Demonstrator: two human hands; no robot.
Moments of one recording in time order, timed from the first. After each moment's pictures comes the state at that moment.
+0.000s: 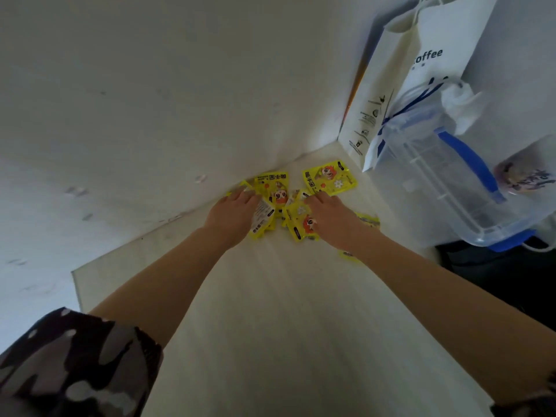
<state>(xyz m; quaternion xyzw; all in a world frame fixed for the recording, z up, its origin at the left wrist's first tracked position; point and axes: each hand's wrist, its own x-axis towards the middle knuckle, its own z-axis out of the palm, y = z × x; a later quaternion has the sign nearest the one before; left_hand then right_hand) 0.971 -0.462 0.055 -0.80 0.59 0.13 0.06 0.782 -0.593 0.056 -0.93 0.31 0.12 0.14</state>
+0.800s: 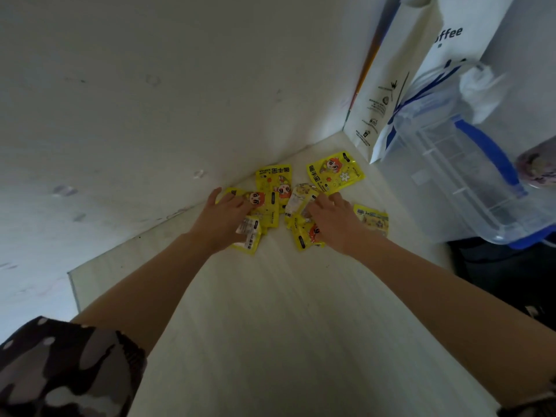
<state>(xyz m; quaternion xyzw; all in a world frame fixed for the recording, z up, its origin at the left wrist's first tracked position) 0.992 -0.443 0.038 -0.75 0.64 0.12 0.11 0.783 -0.587 0.038 -0.95 0.28 0.16 0.07</state>
